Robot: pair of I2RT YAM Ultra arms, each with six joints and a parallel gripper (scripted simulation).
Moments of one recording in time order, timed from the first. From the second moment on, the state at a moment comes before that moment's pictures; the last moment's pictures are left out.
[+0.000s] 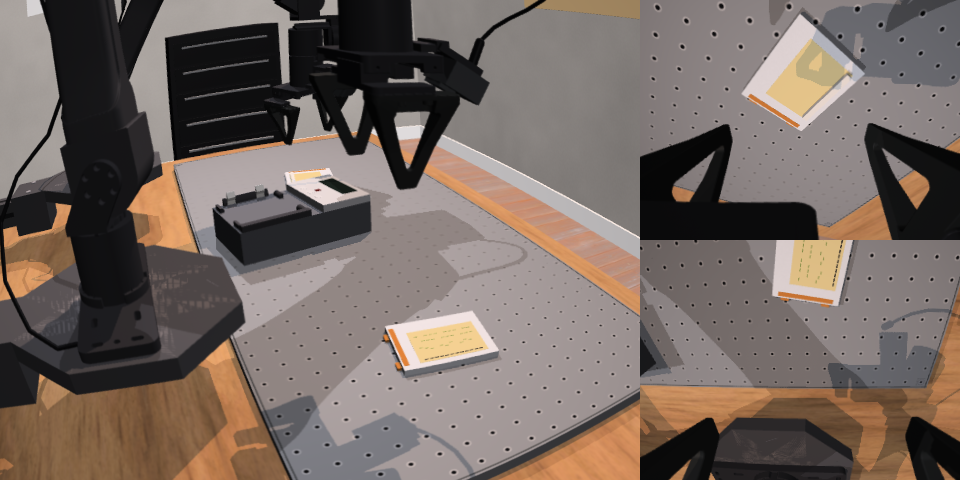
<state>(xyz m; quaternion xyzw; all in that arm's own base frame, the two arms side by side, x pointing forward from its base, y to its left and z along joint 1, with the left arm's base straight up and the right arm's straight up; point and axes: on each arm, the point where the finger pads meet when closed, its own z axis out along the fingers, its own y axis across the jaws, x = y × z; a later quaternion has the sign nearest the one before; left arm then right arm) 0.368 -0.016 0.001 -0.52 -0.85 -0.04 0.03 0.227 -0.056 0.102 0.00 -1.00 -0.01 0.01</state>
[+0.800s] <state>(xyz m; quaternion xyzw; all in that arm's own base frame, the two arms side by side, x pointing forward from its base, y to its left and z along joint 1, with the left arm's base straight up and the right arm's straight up) 0.366 -0.020 0.005 -0.21 -0.97 -0.10 0.02 0.227 -0.056 0.102 0.00 -1.00 -0.01 0.01</state>
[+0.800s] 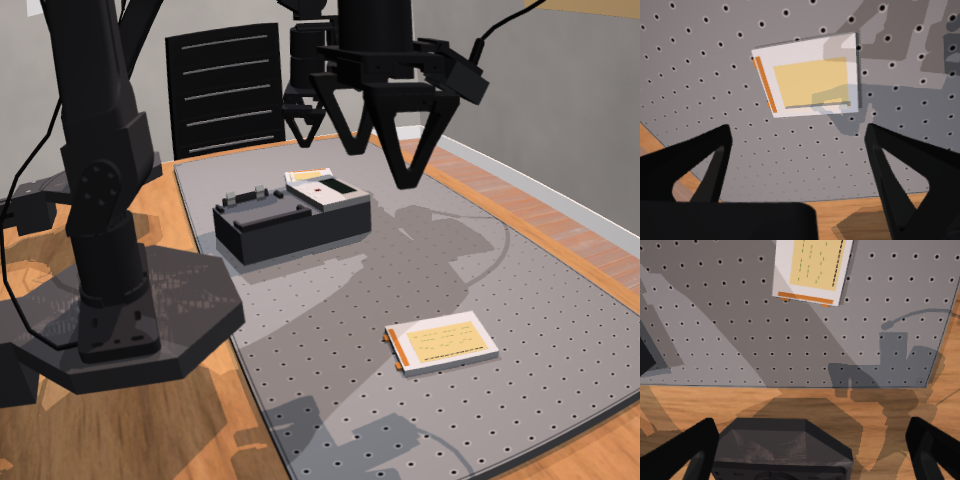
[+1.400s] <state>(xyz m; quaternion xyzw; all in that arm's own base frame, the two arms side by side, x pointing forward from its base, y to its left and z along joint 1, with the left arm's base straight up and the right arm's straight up) 0.366 -0.023 0.004 0.05 -0.99 -0.15 -0.02 0.227 -0.056 0.102 0.00 -1.00 -0.01 0.01</state>
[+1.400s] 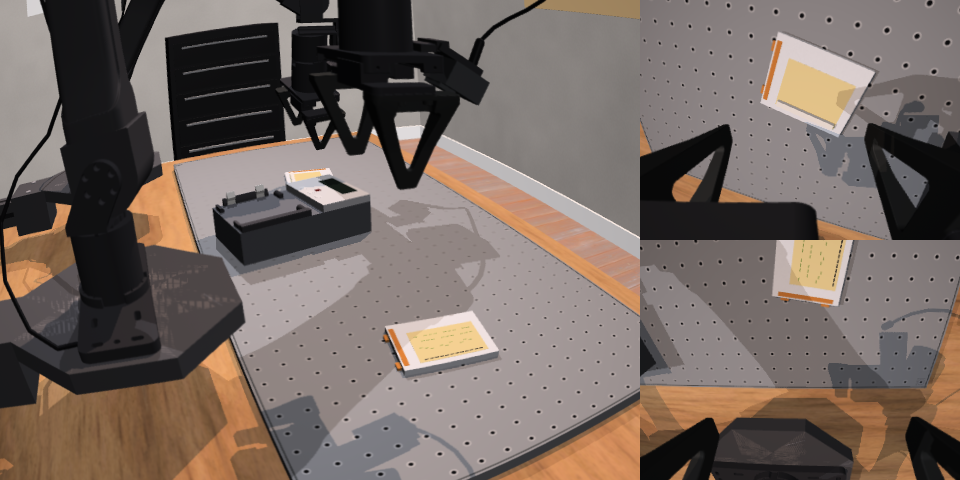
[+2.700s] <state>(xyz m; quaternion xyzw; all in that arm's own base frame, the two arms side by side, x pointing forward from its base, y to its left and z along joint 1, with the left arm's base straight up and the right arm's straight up) 0.370 -0.032 0.006 0.56 -0.79 -0.16 -0.17 0.227 -0.056 0.102 0.00 -1.00 -0.01 0.01</state>
